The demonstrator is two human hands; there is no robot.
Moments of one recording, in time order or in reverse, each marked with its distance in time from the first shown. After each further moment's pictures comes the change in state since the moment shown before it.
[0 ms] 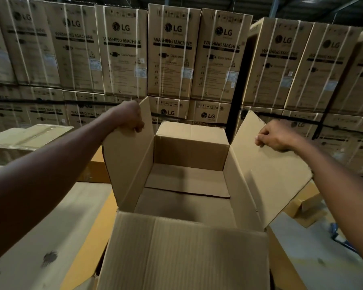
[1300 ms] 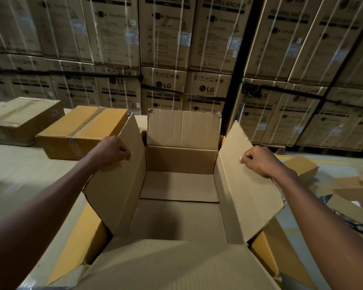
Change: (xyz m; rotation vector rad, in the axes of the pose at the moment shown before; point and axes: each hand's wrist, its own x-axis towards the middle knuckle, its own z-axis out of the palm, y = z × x) left_hand -0.044 -0.078 0.150 -0.113 -0.120 0.049; right_hand -0.028 0.044 0.143 0.016 -0.155 0.059
